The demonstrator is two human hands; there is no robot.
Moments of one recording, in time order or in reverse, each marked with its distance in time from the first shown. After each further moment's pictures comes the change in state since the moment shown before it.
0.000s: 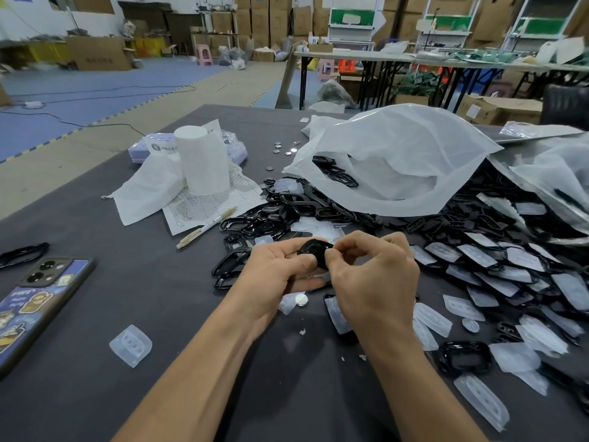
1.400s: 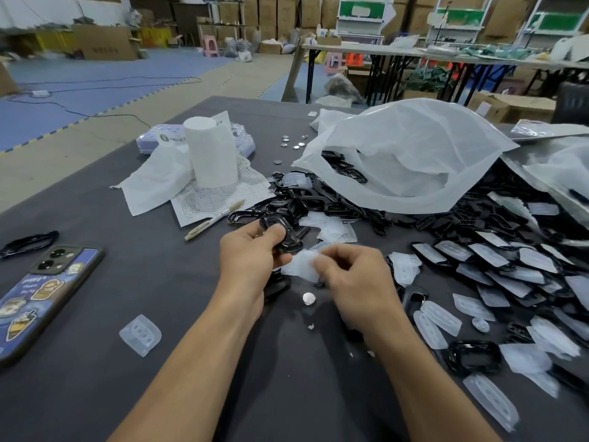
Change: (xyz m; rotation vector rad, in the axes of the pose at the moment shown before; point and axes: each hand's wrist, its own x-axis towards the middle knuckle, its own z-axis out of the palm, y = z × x) left_hand 0.005 0.011 -0.013 0.027 0.597 0.078; right_hand -0.002 0.002 0.013 0.204 -0.525 0.236
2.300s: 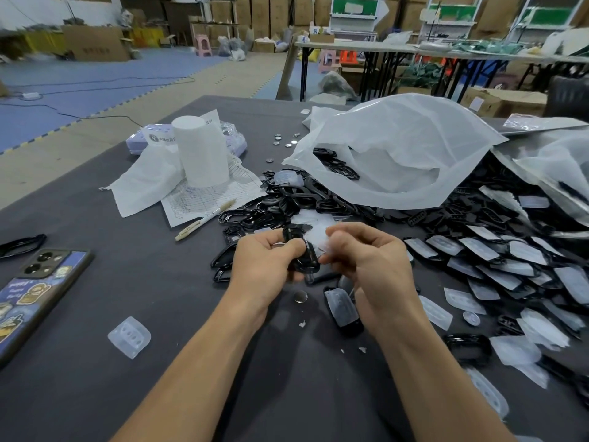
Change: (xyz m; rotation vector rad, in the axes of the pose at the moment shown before) left_hand -0.025 0.000 0.014 0.204 -0.236 0.057; right_hand 0.006 -0.007 -0.020 0.695 0.061 0.104
